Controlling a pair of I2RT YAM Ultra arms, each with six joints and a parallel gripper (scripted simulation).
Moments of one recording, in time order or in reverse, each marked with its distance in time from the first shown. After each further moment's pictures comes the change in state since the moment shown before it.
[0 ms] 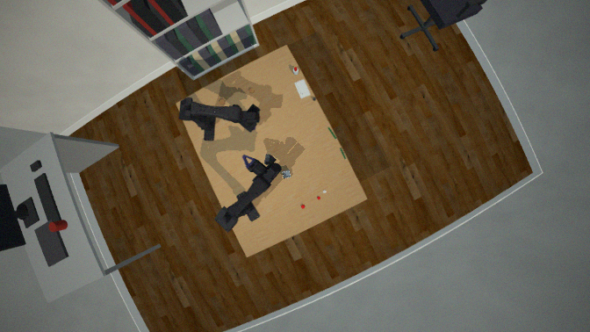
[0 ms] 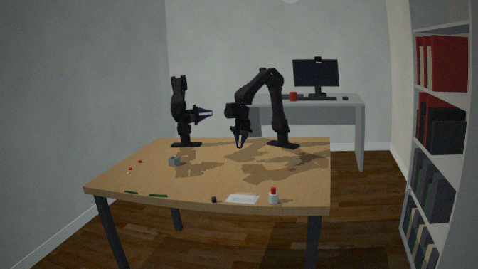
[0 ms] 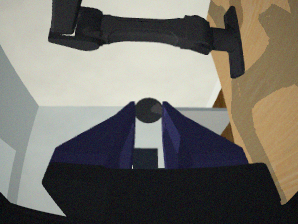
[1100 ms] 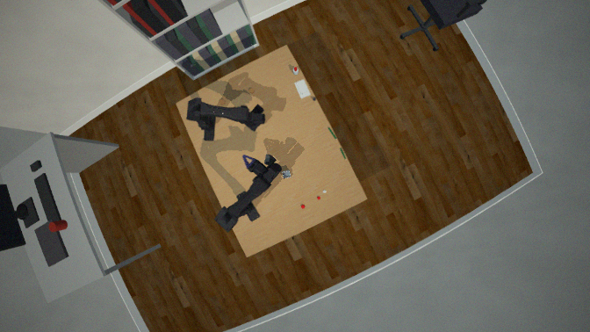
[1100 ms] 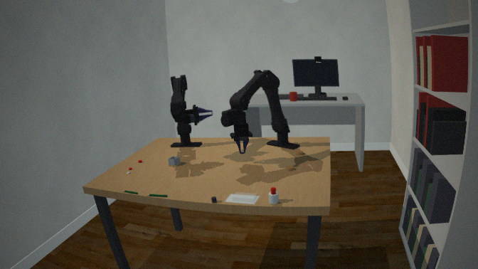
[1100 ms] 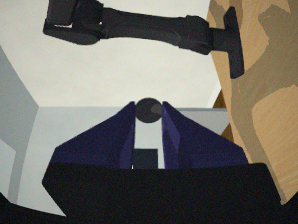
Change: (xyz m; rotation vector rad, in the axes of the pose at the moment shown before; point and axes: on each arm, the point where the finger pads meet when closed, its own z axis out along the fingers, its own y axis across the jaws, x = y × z) left arm -0.017 0.014 0.022 -0.174 0.003 0.020; right arm 0.000 0.000 -0.001 0.000 -0.003 0.001
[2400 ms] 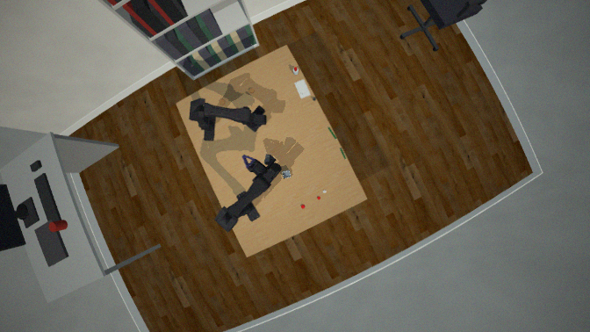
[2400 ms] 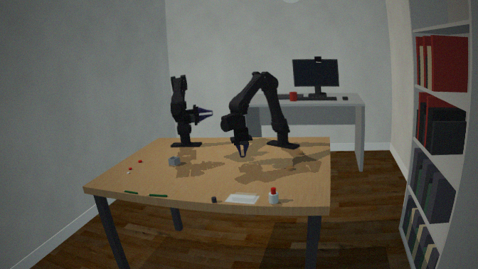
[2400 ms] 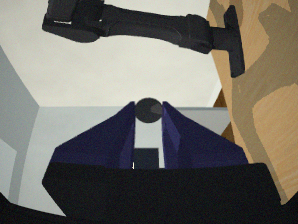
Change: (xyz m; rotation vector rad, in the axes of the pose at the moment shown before) left arm -0.001 0.001 0.020 -0.025 0.010 0.003; right arm 0.001 0.000 0.001 0.000 0.003 0.006
